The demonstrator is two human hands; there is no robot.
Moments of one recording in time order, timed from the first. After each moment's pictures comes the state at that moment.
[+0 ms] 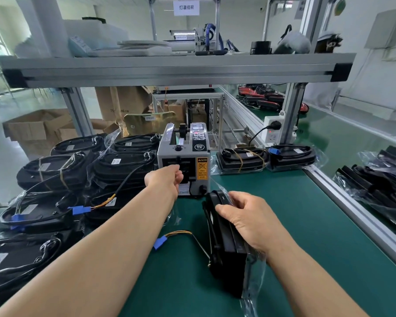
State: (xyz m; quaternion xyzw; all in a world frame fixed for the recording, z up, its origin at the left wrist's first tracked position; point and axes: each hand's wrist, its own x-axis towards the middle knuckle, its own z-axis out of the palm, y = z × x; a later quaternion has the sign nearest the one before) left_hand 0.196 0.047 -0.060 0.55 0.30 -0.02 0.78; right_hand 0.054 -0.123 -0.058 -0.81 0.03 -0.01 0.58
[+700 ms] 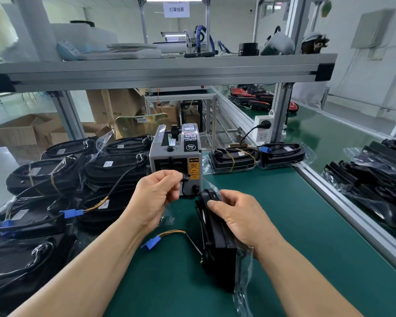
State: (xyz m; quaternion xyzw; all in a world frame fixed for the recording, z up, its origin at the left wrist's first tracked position) left_hand 0.113 0.063 -0.055 0.65 -0.07 -0.01 0.76; right_hand 0.051 -0.121 -0.056 -0.81 0.03 -0.02 0.59
